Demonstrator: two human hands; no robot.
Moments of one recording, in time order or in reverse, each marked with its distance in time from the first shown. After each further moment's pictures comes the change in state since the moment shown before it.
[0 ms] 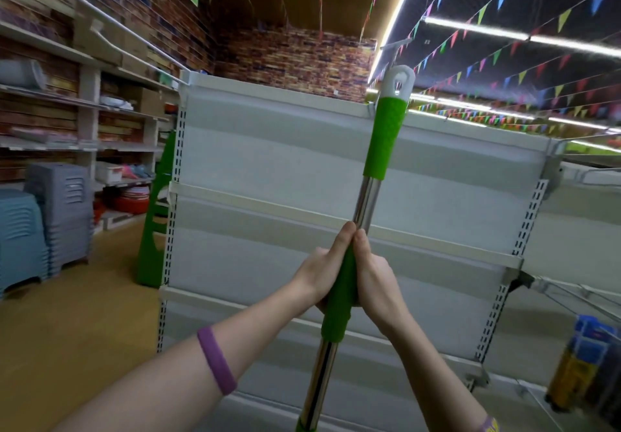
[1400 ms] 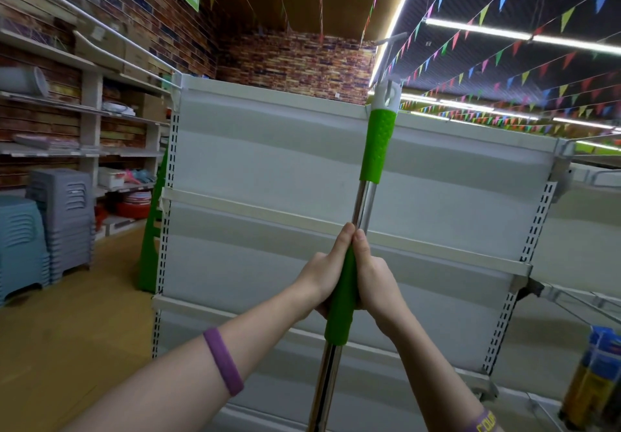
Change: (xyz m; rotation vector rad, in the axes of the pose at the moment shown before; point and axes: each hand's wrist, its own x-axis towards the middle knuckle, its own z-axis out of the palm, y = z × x) left_hand 0.031 -0.002 0.012 -0.026 0.000 -0.142; right_hand 0.035 0.018 -0.007 -0.001 -0.040 0.108
